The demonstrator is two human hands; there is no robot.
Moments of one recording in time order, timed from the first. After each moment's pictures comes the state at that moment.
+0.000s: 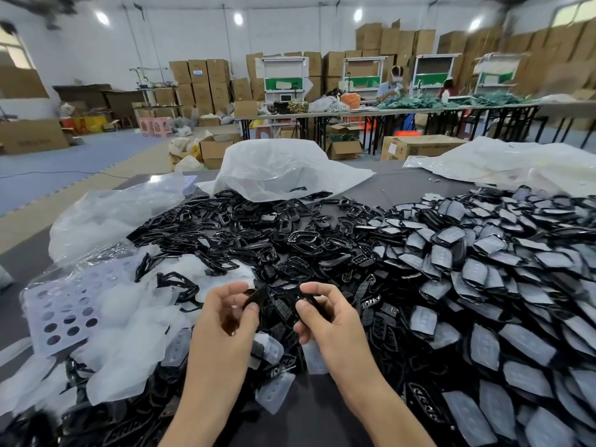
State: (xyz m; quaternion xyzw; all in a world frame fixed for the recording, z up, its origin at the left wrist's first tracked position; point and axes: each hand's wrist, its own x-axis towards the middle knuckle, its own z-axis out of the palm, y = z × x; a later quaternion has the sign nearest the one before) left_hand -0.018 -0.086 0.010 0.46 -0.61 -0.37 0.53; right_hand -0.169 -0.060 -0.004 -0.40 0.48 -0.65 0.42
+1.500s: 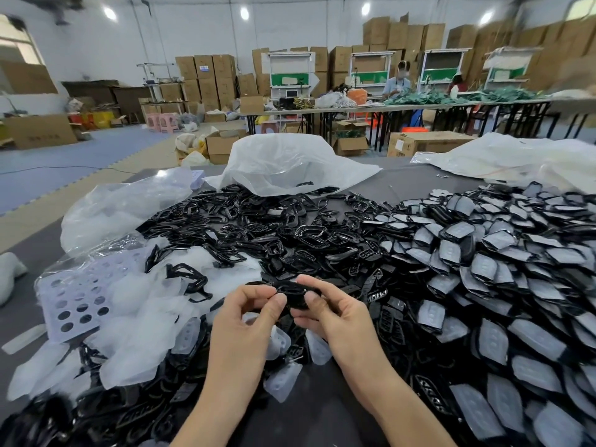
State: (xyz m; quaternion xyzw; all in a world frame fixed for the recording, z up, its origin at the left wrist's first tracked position) left_hand -0.030 -0.084 0.005 0.43 -0.56 -0.44 0.55; right_hand -0.169 -0.057 0.001 -0.39 0.43 -0.66 0.48
